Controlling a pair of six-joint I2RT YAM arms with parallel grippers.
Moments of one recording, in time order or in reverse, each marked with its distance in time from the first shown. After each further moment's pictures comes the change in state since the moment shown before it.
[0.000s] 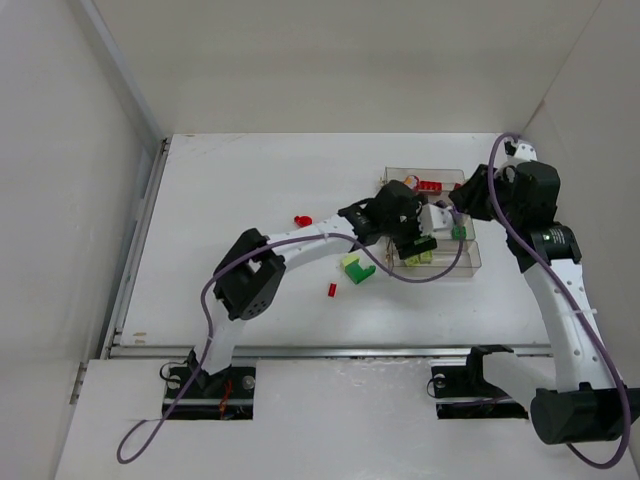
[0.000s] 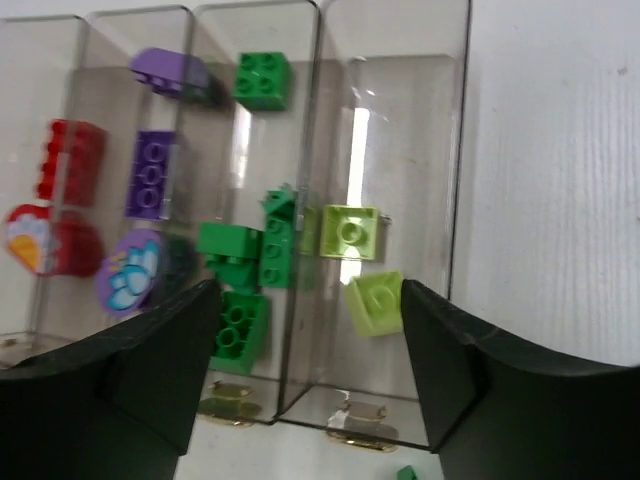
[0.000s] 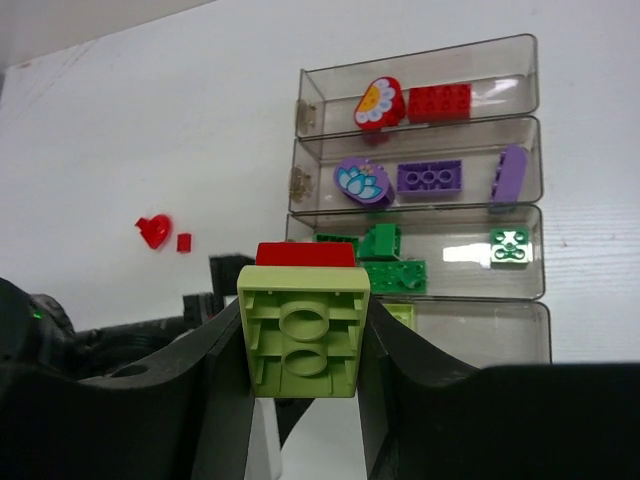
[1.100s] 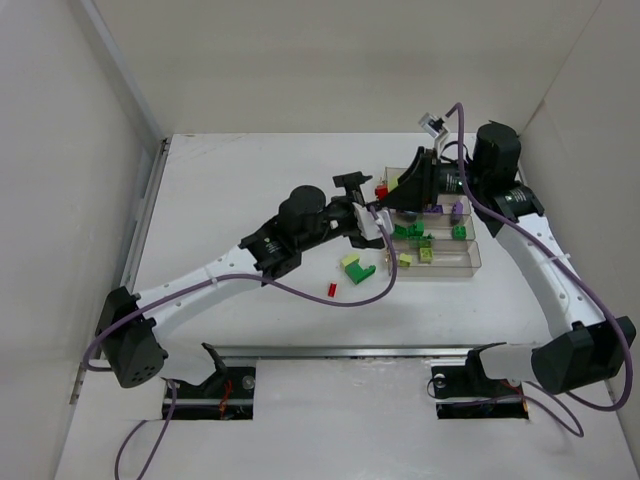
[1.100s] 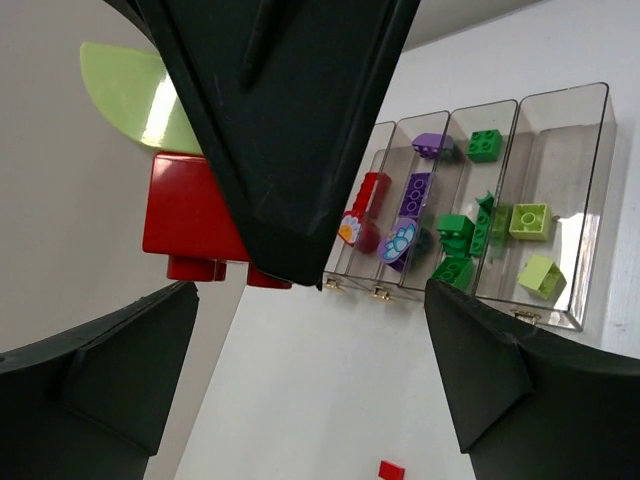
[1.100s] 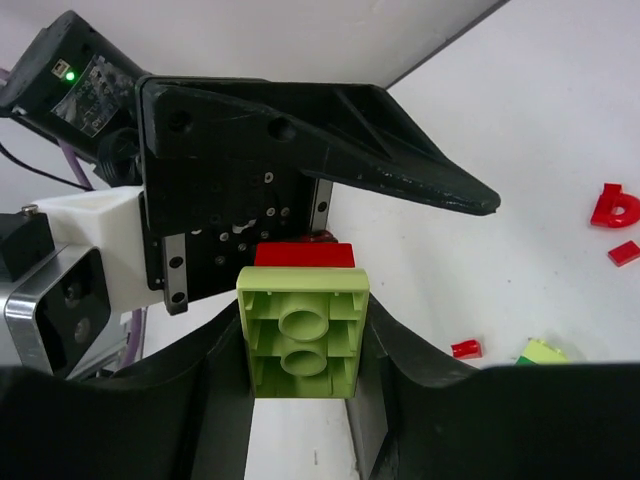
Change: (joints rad) left arm 0.040 -0.761 -0.555 0.291 -0.182 0.219; right arm 0.196 0.275 0.187 0.300 -1.044 0.064
